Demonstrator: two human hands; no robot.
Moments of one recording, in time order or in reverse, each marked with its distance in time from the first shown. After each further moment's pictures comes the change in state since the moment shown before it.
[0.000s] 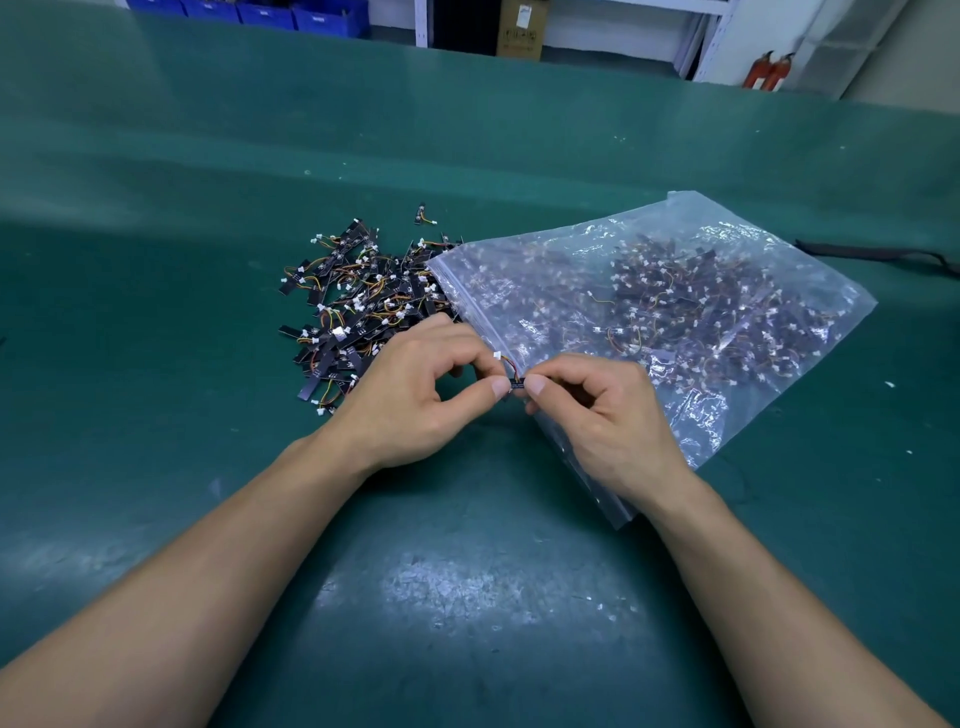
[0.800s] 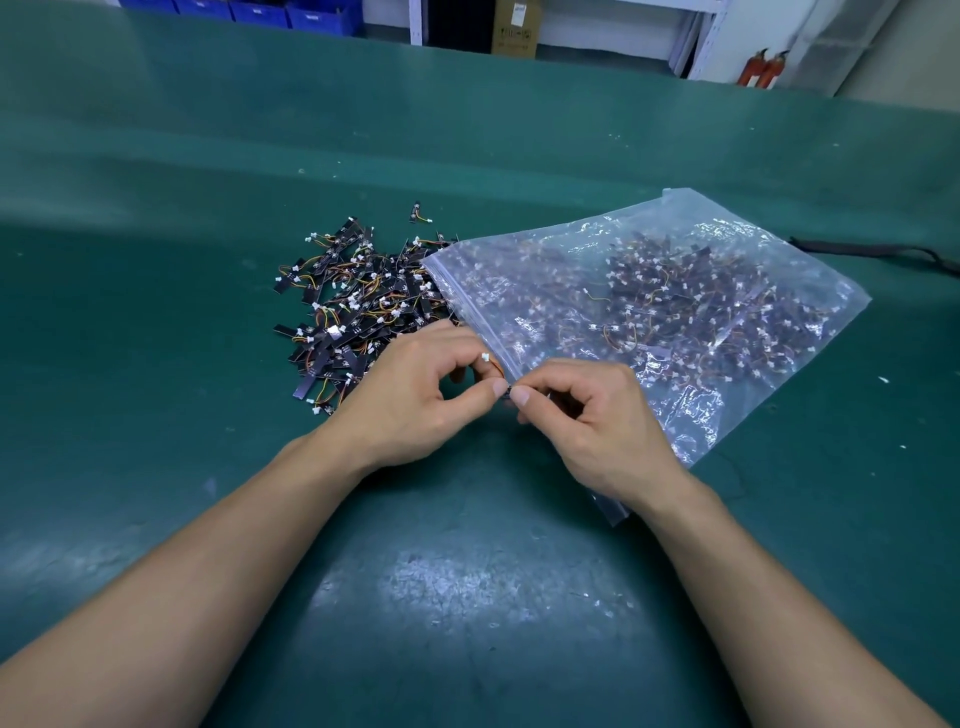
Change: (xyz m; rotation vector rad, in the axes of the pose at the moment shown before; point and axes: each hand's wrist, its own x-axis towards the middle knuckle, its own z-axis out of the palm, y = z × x) left_hand 0.002 -0.002 0.003 -0.021 -0.034 -0.002; right_hand -0.001 0.000 0.001 -0.100 -0.044 -0.103
